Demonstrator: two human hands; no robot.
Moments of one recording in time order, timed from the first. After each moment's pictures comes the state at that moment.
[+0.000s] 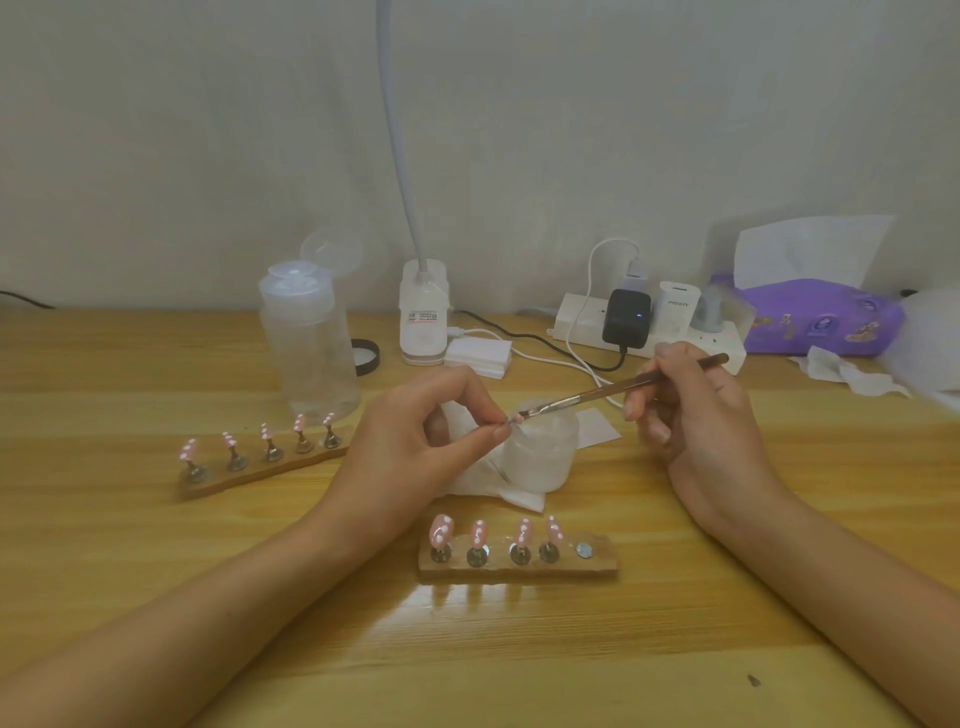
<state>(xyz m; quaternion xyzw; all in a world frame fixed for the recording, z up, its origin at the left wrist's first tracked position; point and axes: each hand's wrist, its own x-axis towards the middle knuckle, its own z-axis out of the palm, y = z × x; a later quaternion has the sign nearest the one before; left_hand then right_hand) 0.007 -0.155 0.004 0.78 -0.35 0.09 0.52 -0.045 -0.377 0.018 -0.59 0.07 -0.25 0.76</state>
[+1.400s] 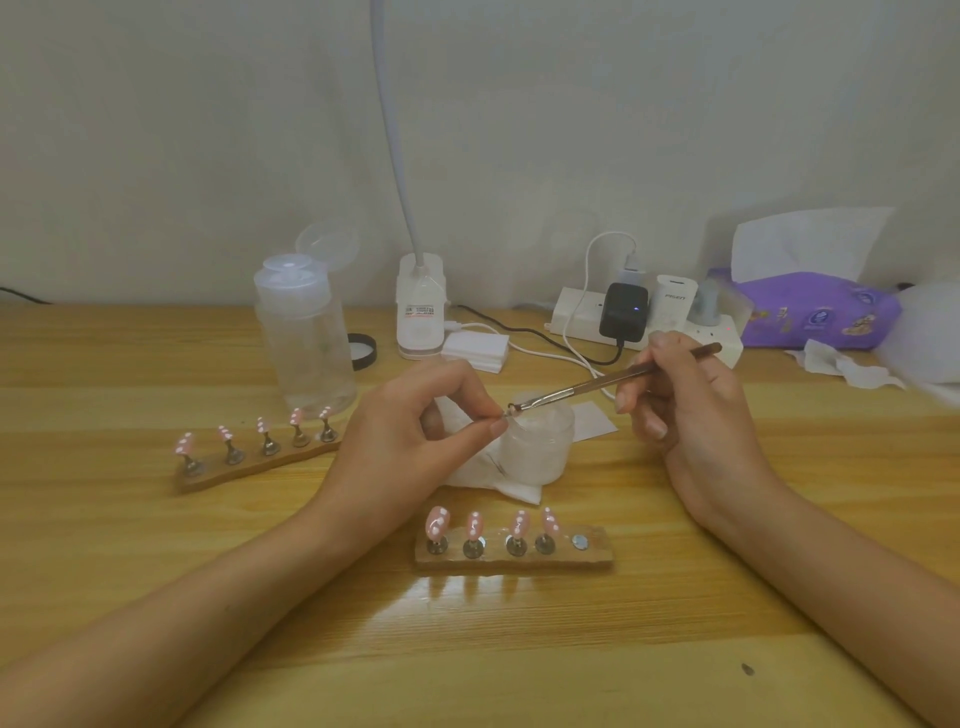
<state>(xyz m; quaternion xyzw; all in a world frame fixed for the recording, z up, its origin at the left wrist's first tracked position) 0.005 -0.155 0.005 0.78 -0.34 0.09 0.51 -0.045 -0.376 0.016 -0.61 0.04 -0.25 0.75</state>
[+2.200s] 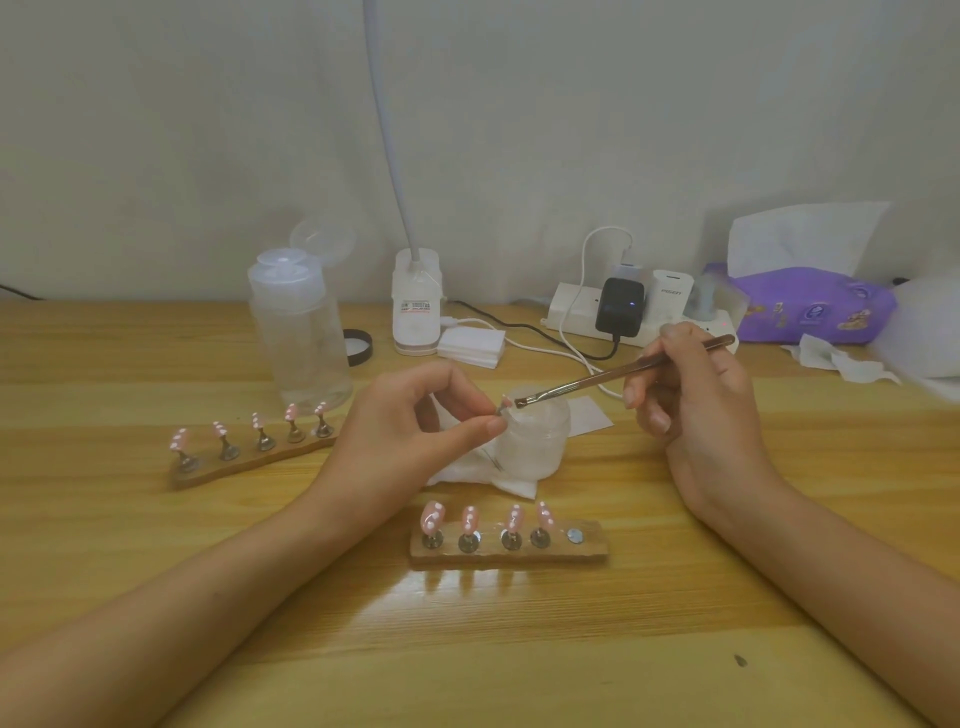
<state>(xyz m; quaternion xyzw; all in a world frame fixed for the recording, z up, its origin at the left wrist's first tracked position) 0.005 -0.155 0.007 0.78 -0.32 0.04 0.55 -0.047 -0.379 0.018 -0.60 0.06 -0.29 0.75</state>
